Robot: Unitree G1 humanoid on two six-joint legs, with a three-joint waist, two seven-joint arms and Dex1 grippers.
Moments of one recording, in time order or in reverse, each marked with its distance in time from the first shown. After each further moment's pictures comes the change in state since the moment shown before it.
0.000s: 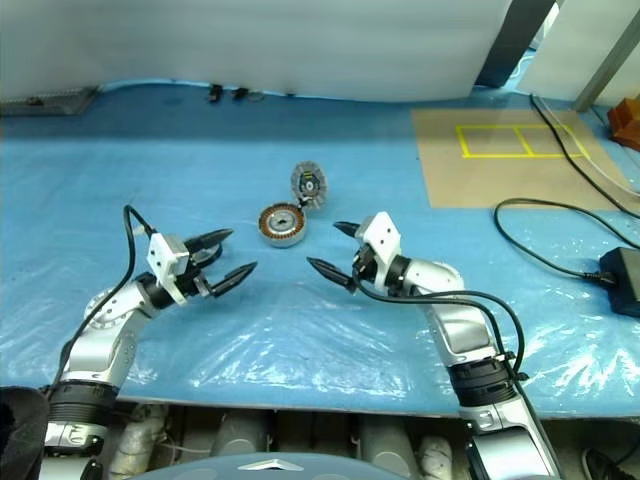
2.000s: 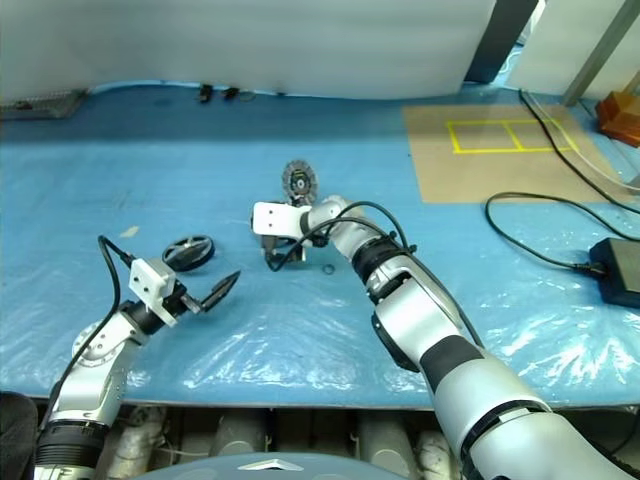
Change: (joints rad) left arm 0.191 -0.034 0.043 -0.089 0.043 -0.078 0.196; right arm -0.821 0.316 0.313 1.194 -0.559 -0.409 0.078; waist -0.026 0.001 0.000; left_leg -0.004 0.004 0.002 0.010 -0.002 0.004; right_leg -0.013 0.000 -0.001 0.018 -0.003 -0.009
